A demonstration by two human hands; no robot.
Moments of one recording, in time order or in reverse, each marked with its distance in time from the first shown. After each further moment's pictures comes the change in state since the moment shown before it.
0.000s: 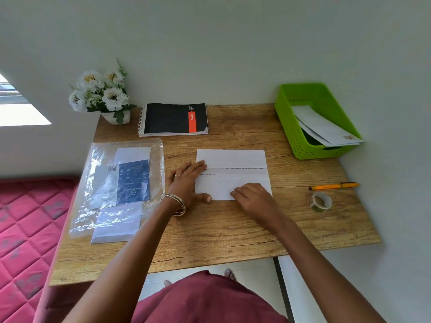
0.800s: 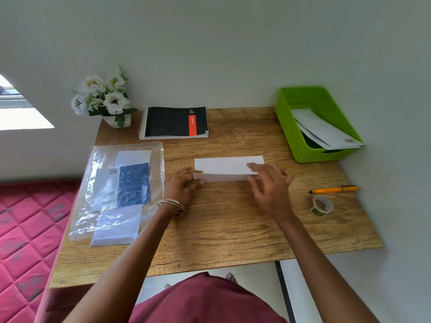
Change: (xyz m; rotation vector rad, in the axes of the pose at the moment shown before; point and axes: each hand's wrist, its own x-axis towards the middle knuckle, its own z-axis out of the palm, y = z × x) left_hand 0.002 -0.012 0.007 -0.356 0.282 -0.086; right_hand 0.010 0.021 -0.016 0.269 0.411 0.479
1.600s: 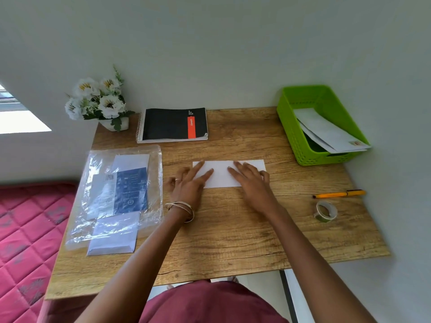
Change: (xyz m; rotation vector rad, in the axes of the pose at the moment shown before) left_hand 0.006 0.028 0.015 0.578 -0.115 0.000; right_hand 0.028 0.001 0.038 -0.160 -0.658 0.023
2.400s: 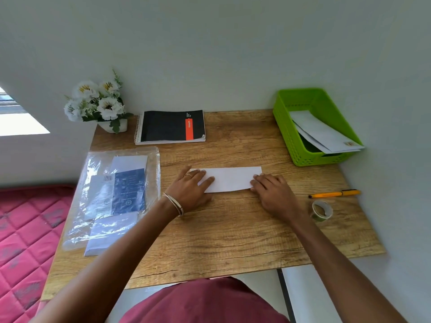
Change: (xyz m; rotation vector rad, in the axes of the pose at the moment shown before) left_hand 0.007 -0.009 -0.012 0.402 0.036 0.525; right_hand -0.032 0.058 0.007 -0.264 0.366 -0.272
